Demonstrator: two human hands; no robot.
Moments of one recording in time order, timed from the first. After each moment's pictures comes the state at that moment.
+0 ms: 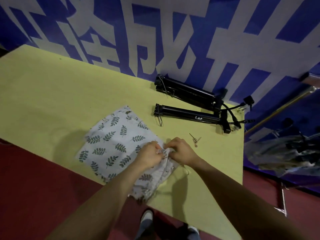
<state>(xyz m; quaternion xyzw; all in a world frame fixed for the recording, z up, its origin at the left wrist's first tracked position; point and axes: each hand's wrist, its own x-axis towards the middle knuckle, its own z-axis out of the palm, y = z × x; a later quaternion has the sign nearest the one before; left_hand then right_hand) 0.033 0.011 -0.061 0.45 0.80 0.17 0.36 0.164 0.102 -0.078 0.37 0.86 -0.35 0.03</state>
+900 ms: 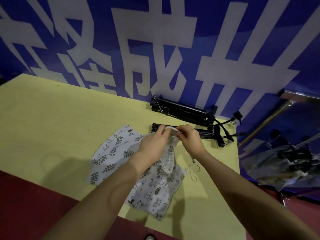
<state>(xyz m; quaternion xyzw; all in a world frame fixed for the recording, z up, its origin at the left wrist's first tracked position) 0.020 0.050 0.044 0.67 0.73 0.01 0.10 0.150 0.149 -0.008 0.42 0.81 -0.31 -0.26</state>
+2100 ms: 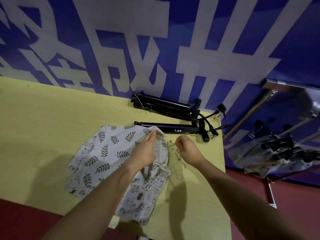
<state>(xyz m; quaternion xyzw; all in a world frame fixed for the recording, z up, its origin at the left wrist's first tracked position) 0.042 0.084 -0.015 0.59 0.75 0.08 0.29 0.212 0.163 -0.055 0.49 0.79 -0.34 -0.15</state>
